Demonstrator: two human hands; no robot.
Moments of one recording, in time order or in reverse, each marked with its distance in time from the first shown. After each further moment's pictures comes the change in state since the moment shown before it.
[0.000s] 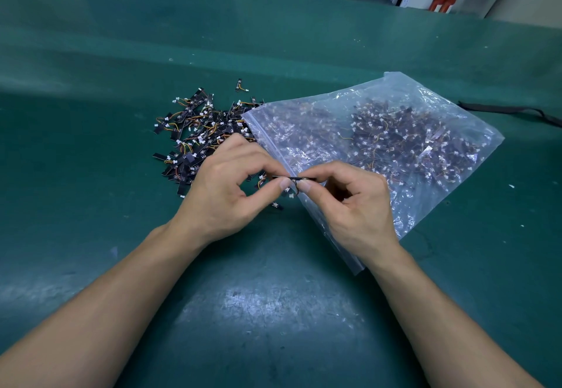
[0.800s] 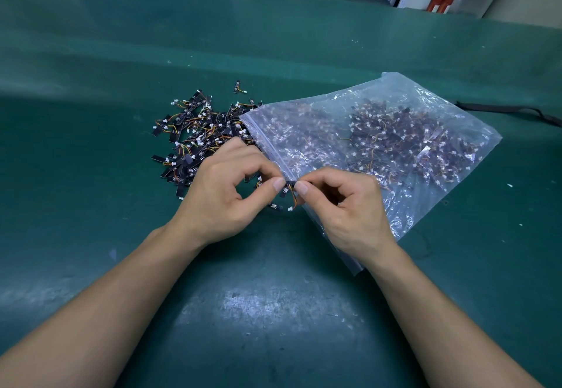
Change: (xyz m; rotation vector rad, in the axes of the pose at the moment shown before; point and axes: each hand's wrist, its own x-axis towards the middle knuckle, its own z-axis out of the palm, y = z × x) left_hand -0.001 0.001 -0.001 -0.056 -0.032 -0.053; right_hand -0.001 -0.004 0.002 0.033 -0.065 0.106
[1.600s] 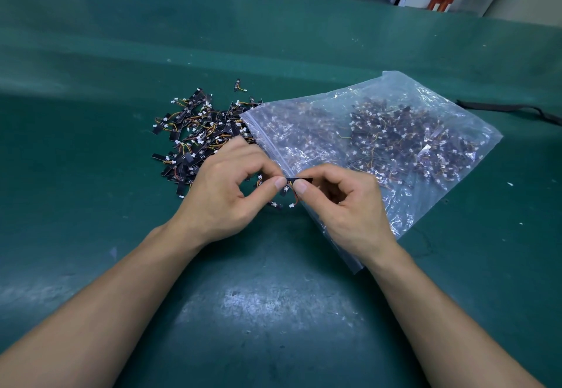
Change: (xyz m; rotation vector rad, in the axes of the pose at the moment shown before) left_hand 0.000 0.002 0.001 0.024 -0.013 -0.008; right_hand -0.001 -0.002 0.001 0.043 0.004 0.047
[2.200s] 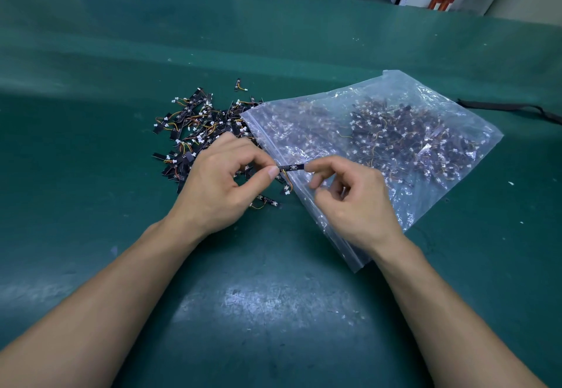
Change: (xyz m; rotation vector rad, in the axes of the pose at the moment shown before) left_hand 0.001 -0.007 -0.002 0.032 0.049 -0.080; right_hand 0.006 0.006 -0.011 -0.183 -0.016 0.096
